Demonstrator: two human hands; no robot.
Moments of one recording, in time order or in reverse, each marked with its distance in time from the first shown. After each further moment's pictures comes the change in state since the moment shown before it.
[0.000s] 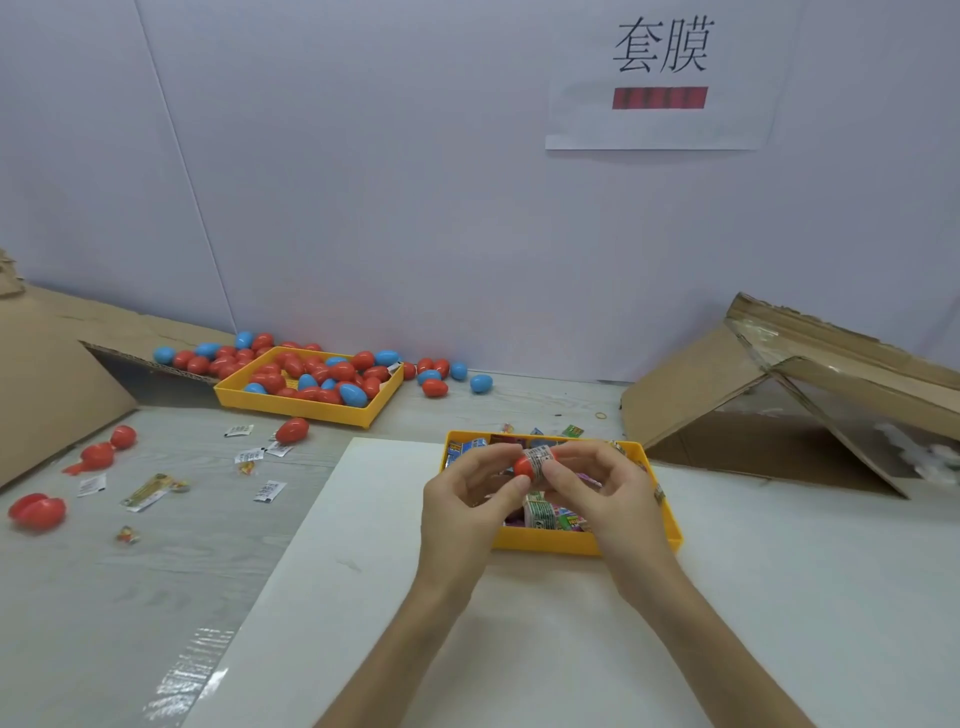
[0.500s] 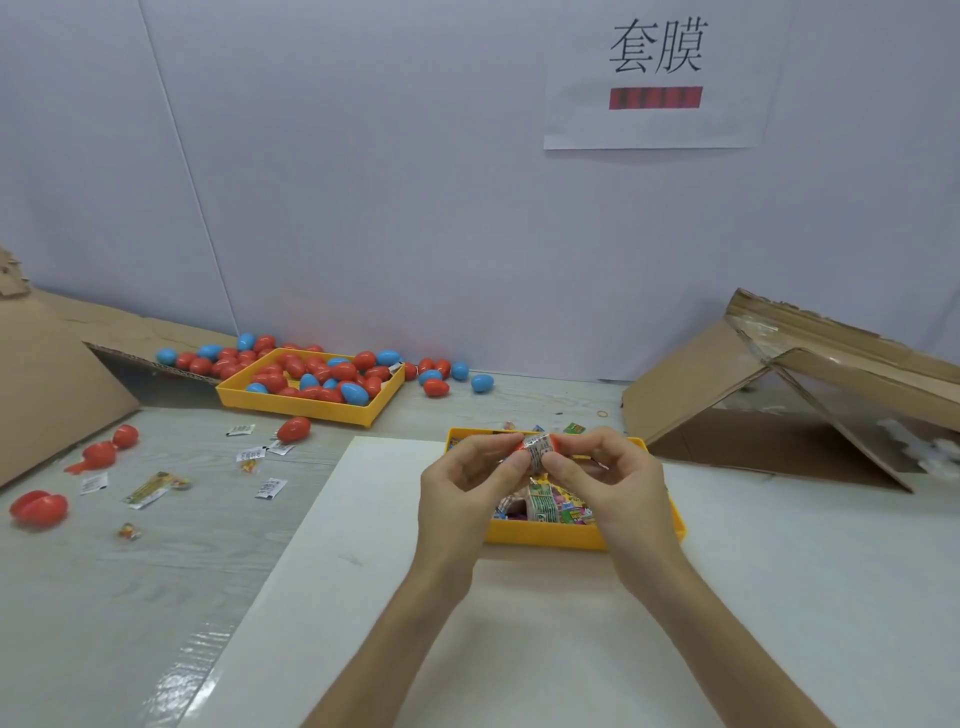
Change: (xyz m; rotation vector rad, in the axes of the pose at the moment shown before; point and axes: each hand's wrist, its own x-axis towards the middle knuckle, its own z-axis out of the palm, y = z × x) left_hand 0.001 0.005 -0.001 -0.104 -0.023 -0.004; right_hand -0.003 -0.006 0.002 0.017 -0.007 -0.120
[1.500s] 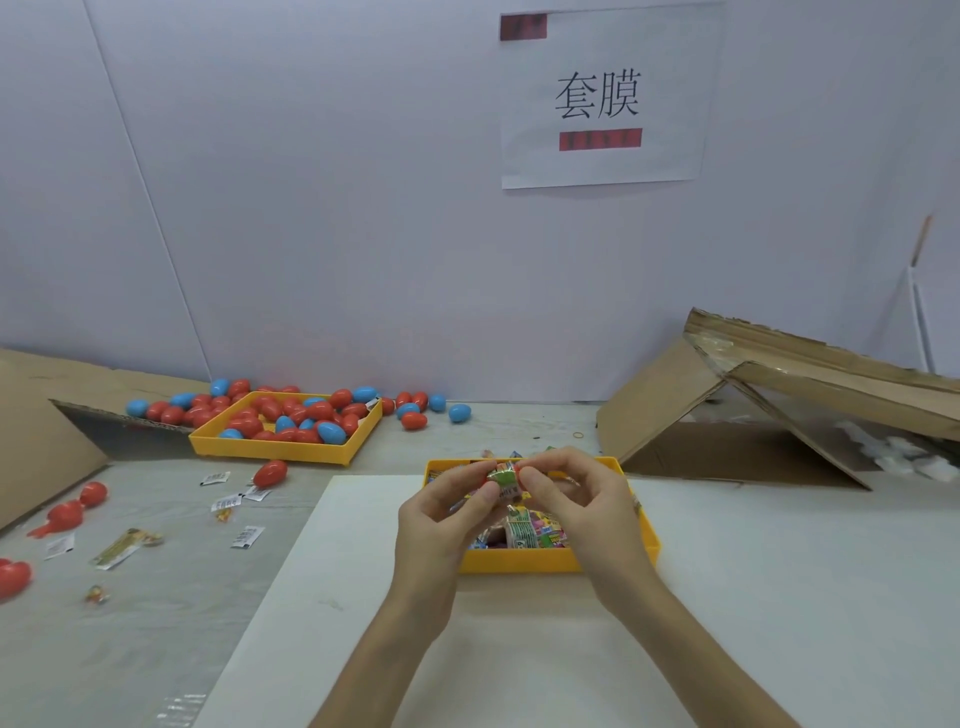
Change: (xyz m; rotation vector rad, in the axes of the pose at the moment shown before) left_hand 0.002 0.004 -0.001 -0.163 -0.063 -0.095; right_hand -0.003 -0.009 0.004 0.000 -0.021 -0.023
